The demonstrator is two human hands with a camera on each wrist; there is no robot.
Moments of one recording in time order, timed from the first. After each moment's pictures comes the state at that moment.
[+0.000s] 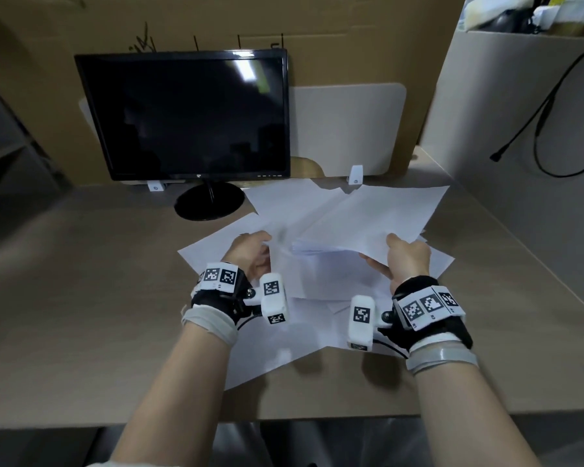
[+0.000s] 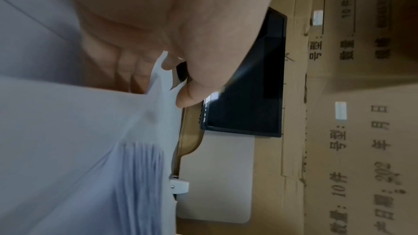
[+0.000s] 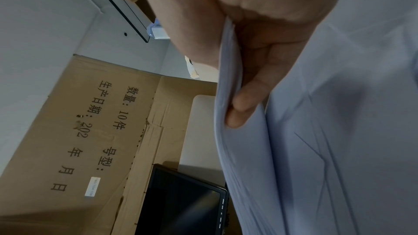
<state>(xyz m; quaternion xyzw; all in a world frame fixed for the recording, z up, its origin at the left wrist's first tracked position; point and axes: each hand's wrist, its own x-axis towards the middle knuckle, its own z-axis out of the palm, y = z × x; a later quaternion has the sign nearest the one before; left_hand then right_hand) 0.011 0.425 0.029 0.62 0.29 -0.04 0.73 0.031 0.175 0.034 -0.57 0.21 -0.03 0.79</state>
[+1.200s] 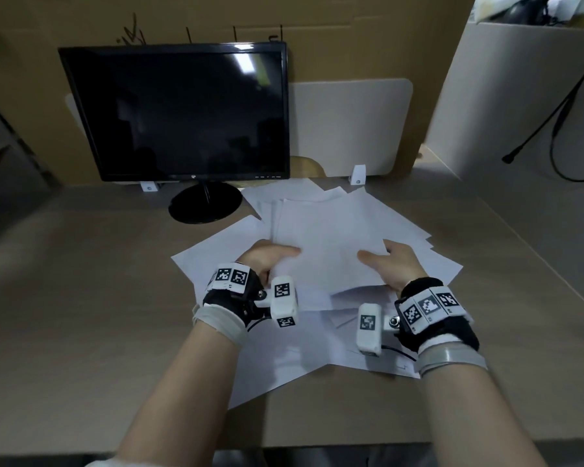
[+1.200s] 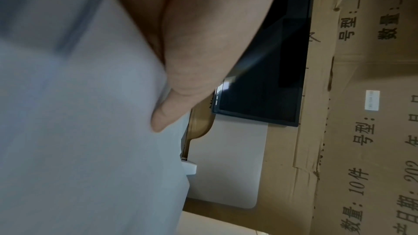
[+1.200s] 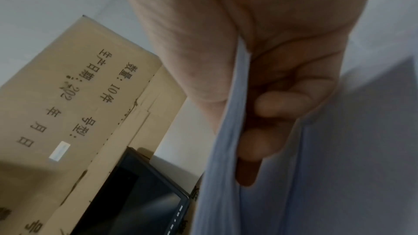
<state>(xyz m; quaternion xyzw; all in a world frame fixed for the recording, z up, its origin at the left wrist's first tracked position) 0.043 0.415 0.016 0.75 0.25 -0.12 0.60 0.051 0.172 0.026 -0.79 0.04 0.06 0.61</state>
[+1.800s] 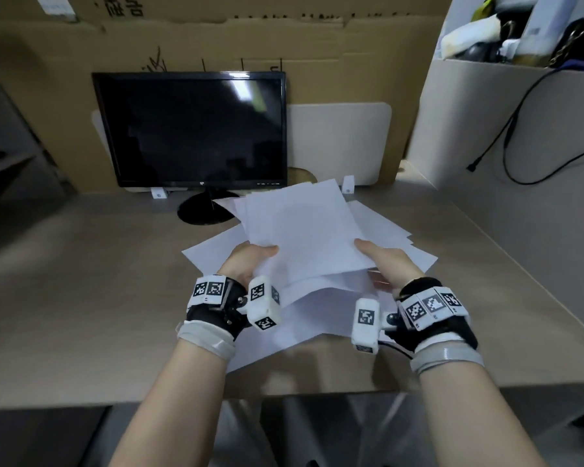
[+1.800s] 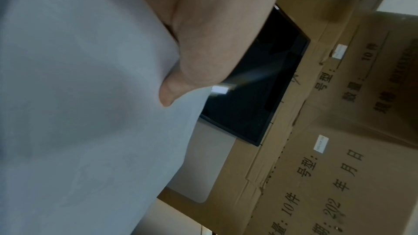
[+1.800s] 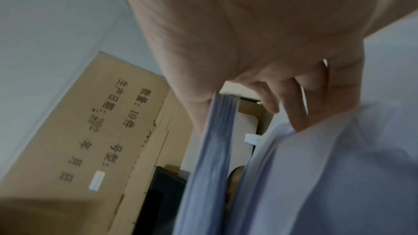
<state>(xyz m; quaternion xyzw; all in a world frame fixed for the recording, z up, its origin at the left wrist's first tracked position) -0.041 0.418 0.049 0.69 0.22 -0.06 0.69 -0.003 0.162 0.045 -0.76 0.12 0.11 0.63</state>
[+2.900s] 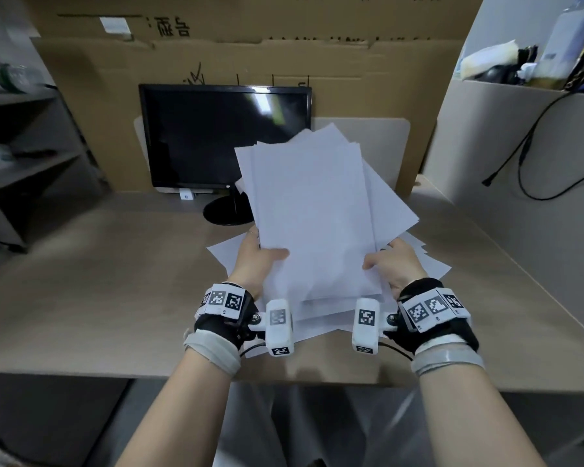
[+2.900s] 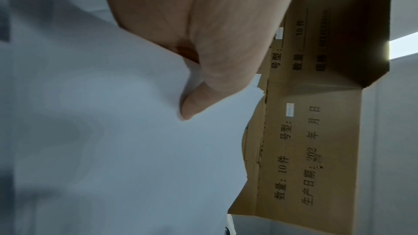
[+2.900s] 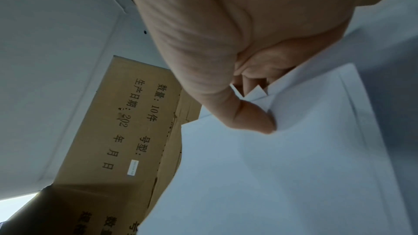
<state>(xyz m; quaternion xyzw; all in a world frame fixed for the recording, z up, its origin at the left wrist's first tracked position) -0.082 0.418 0.052 0.66 0.11 0.14 0.73 -0.022 0.184 0.059 -0.75 0.04 0.05 0.66</state>
